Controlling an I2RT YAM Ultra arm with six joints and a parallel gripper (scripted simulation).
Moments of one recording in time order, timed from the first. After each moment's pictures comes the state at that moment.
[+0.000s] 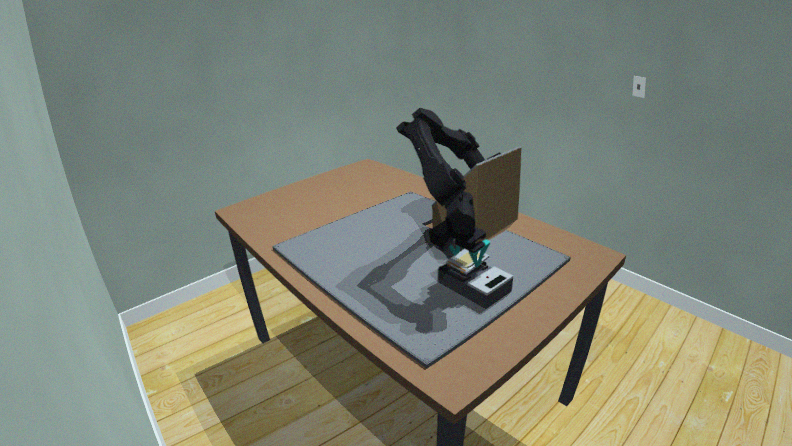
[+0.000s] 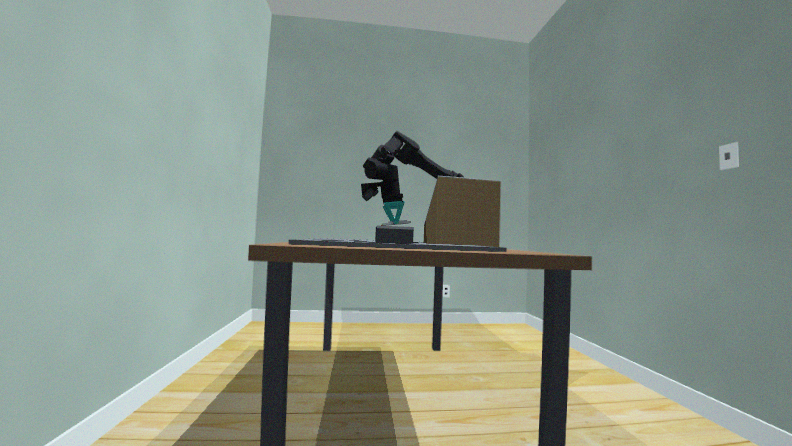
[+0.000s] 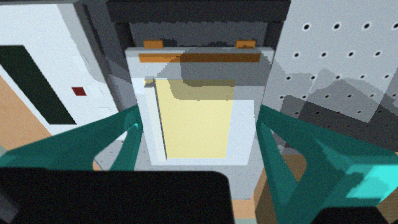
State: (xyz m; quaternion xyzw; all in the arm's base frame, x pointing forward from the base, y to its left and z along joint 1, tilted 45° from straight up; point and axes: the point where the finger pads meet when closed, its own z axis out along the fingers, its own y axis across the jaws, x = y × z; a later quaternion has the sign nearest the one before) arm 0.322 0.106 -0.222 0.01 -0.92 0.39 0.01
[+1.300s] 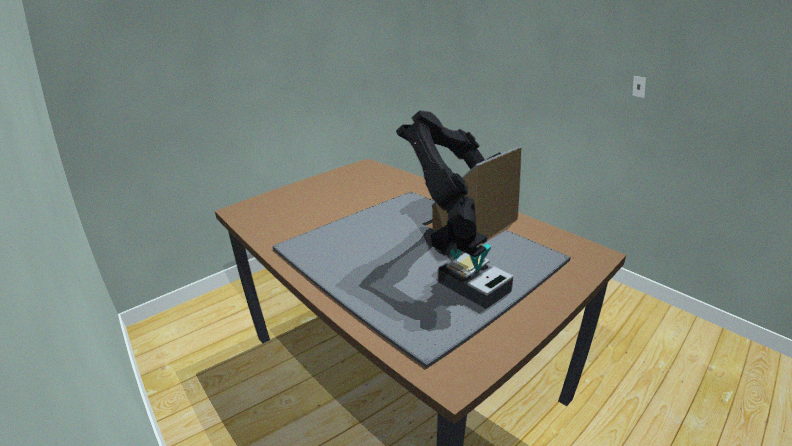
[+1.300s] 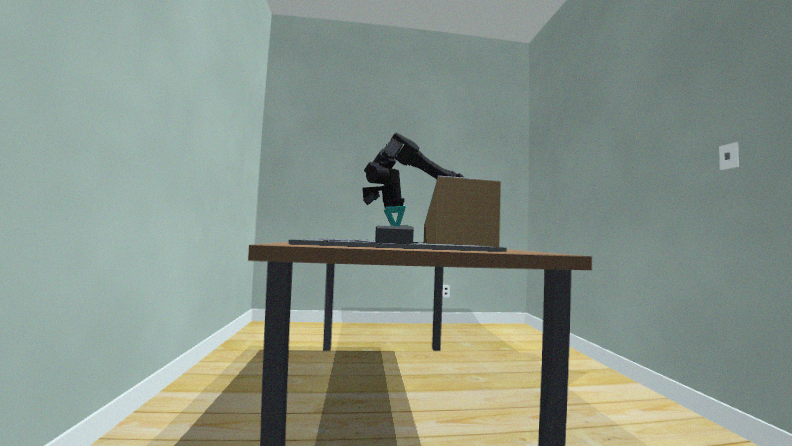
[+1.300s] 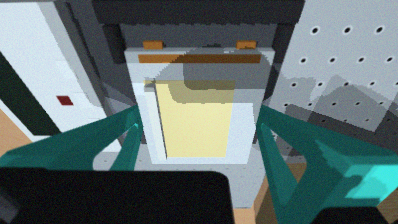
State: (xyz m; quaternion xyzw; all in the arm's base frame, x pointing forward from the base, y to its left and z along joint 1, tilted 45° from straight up) arm 0.320 0.095 -0.232 0.02 -0.92 0.39 0.01
